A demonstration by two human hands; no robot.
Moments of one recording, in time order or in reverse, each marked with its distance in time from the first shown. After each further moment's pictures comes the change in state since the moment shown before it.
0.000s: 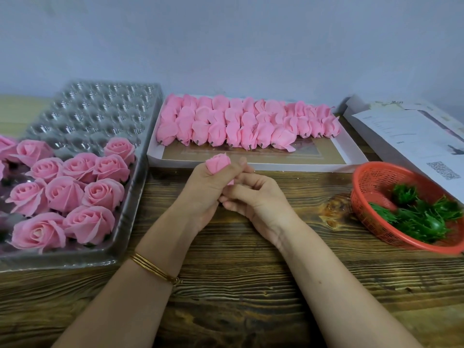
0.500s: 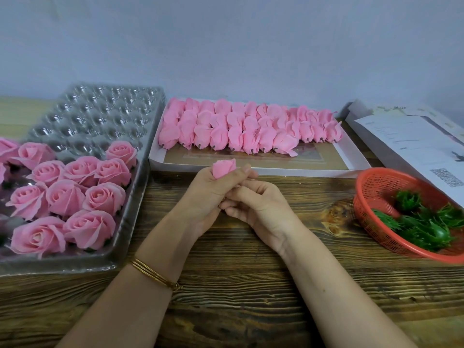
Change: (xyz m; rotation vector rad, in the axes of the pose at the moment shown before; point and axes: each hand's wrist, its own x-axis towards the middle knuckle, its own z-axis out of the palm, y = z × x) left_hand 0.002 -0.001 -0.002 -0.008 -0.038 -0.006; right_hand 0.000 -0.003 0.001 0.013 -0.023 0.033
